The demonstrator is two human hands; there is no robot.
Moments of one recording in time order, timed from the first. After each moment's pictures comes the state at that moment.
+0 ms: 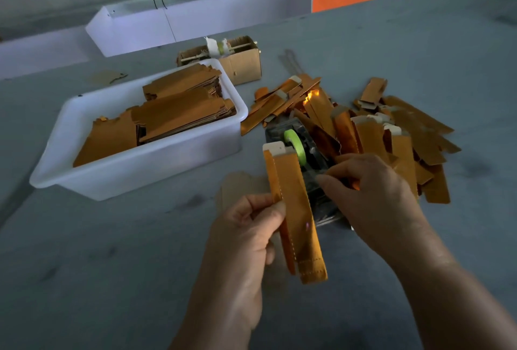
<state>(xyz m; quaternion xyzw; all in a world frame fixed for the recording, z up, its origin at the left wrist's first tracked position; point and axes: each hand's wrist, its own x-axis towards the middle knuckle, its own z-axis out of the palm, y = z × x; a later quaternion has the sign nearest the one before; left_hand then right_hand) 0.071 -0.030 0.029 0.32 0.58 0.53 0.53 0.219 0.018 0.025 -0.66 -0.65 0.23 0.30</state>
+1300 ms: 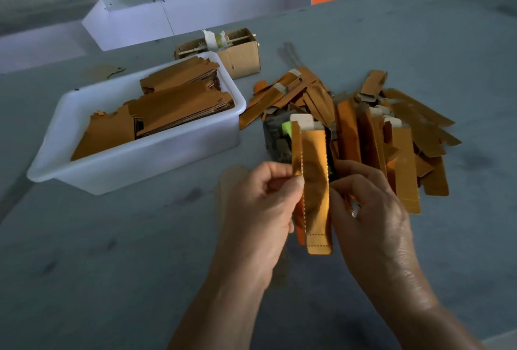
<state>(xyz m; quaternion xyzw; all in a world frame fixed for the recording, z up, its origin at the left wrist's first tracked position) 0.084 -0.012 0.038 0.45 0.58 0.47 0.48 0.206 -0.011 -0.003 -0.63 -0.60 0.19 0.45</state>
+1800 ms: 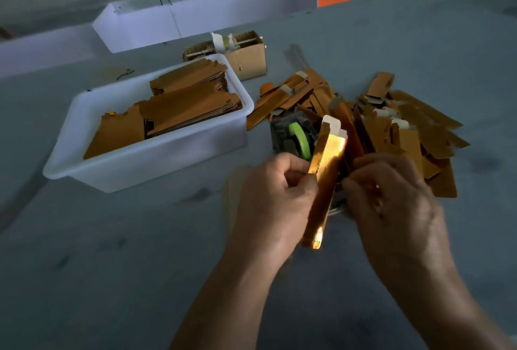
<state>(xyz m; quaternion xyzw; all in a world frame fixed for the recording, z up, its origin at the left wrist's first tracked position) 0.086 -0.004 0.046 0.56 0.64 0.37 0.38 0.215 -0.015 0.019 -0.62 -0.65 0.14 0.42</state>
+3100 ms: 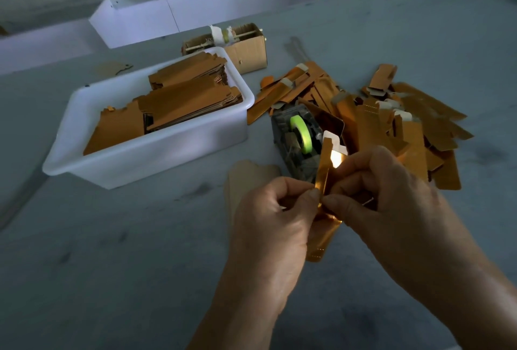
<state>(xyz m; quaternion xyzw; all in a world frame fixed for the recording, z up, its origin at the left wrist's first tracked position) 0.085 -0.035 0.040 0.46 0.57 0.47 0.49 0.216 -0.023 0.044 -0.59 -0.68 0.27 0.34</state>
